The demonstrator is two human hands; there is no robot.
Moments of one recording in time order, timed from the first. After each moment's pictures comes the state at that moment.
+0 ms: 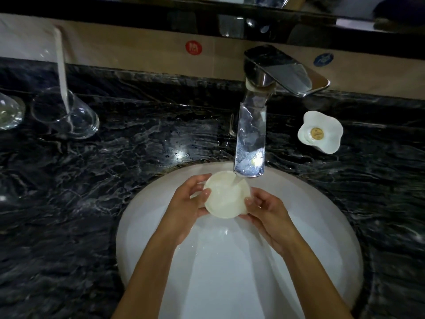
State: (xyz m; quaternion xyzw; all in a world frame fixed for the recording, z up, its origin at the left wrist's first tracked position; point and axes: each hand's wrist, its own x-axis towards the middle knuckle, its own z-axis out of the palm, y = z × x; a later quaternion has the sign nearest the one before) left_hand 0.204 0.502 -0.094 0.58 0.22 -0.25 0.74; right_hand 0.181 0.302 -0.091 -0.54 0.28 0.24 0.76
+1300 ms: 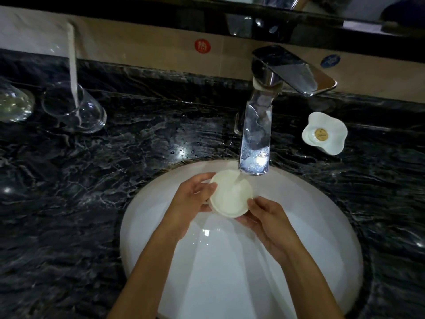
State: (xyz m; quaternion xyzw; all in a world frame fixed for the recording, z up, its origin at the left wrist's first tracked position) left_hand 0.208 0.501 -0.087 0.62 0.22 -0.26 0.71; right_hand 0.173 0.313 -0.082 -0.50 0.34 0.24 0.76
